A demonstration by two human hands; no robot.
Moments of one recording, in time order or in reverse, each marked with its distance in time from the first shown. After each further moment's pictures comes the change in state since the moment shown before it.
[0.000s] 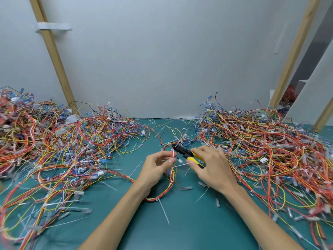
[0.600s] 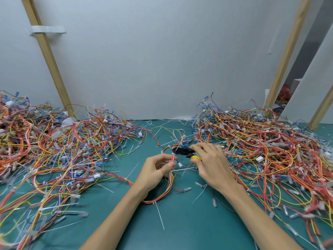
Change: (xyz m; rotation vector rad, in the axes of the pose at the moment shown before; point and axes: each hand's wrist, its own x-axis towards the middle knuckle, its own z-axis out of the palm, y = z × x) left_hand 0.000 -0.004 0.004 0.067 -0.064 0.036; right_hand 0.002 0.010 -0.003 -0.171 0.024 -0.082
